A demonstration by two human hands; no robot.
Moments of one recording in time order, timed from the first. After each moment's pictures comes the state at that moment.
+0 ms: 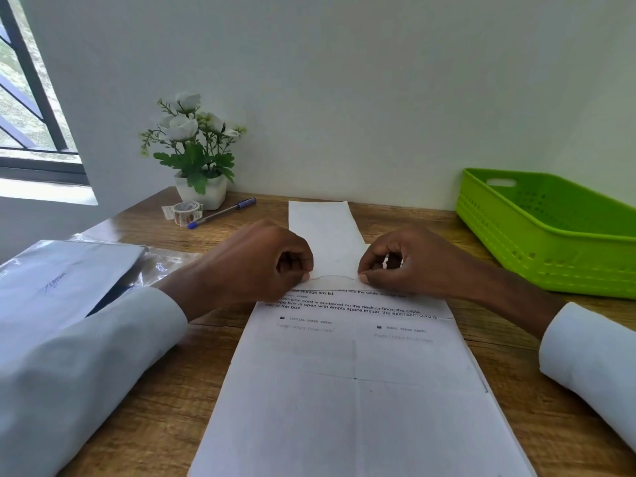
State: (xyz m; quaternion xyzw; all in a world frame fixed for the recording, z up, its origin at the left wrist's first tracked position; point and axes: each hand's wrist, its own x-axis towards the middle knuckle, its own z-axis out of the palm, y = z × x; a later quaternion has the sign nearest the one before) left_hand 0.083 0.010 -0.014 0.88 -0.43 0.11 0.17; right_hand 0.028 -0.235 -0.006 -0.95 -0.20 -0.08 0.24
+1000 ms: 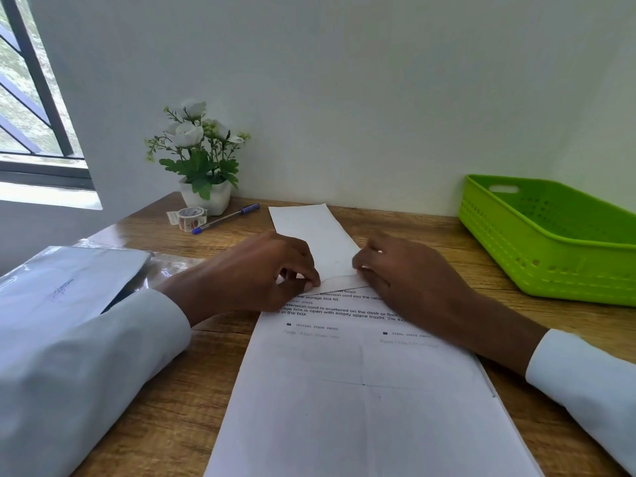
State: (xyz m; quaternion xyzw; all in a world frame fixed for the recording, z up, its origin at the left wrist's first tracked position) left_hand 0.088 0.016 -0.014 0.86 -0.49 0.06 0.15; right_hand 0.025 -0.217 -0.030 -0.94 -0.20 -0.26 -0.03
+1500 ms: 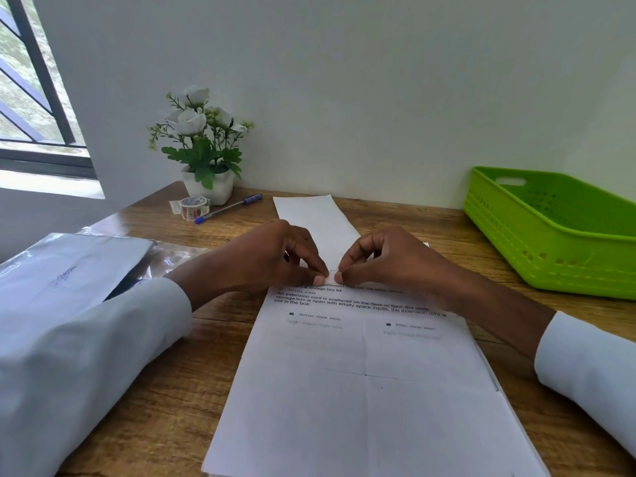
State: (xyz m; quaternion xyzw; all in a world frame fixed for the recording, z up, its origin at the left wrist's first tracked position) left_hand 0.098 0.009 -0.016 0.86 -0.43 -0.04 0.27; right_hand 0.030 -0.197 -0.012 -0.90 -0.04 0.00 0.43
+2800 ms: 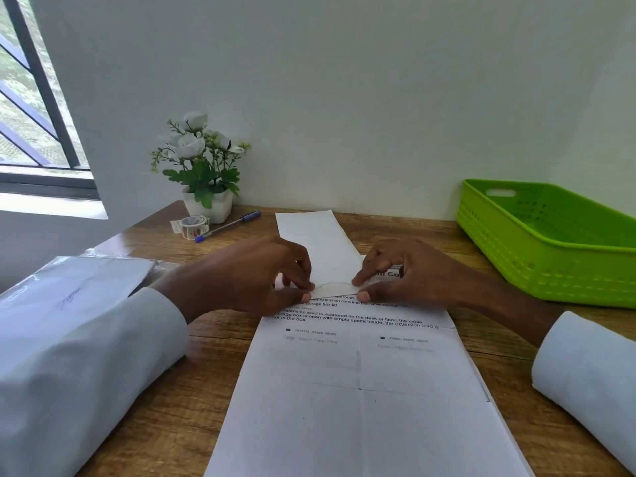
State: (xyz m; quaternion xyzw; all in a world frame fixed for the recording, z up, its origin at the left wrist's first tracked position) left_hand 0.091 0.016 -0.001 0.87 -0.48 0.04 0.06; right_hand 0.038 -0.244 -0.012 -0.94 -0.19 -0.05 0.30
